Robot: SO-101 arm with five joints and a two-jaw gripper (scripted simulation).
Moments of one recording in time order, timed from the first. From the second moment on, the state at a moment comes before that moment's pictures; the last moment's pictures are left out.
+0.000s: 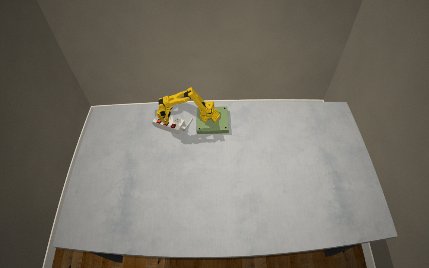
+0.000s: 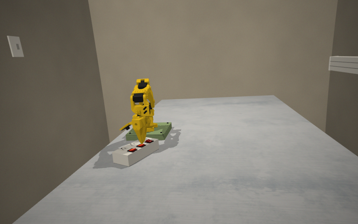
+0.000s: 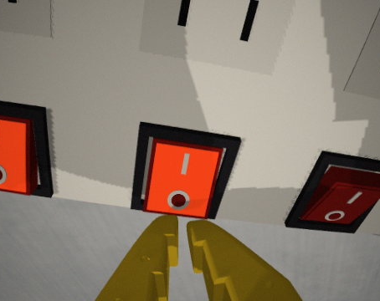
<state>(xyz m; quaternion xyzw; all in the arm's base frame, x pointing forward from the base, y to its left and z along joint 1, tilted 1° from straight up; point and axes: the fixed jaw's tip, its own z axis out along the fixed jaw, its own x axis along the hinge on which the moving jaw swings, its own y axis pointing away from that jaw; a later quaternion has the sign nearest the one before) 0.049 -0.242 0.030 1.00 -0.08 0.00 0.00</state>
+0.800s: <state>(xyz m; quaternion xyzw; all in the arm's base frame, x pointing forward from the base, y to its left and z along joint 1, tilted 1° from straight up) 0.050 -0.246 0.027 1.00 -0.08 0.01 0.02</state>
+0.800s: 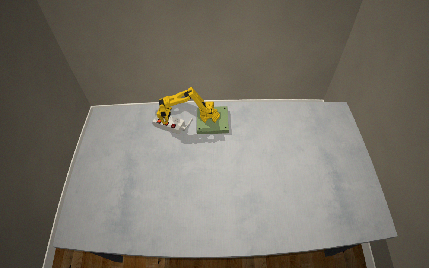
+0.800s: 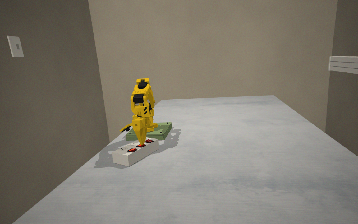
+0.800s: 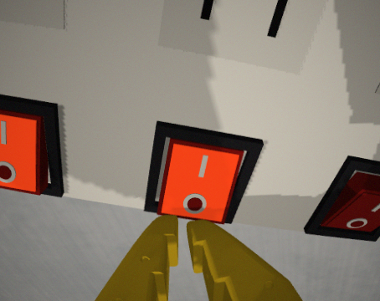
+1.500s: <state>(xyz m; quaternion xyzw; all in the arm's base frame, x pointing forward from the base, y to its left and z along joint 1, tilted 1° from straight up) 0.050 -0.246 0.026 1.00 -0.08 0.01 0.04</state>
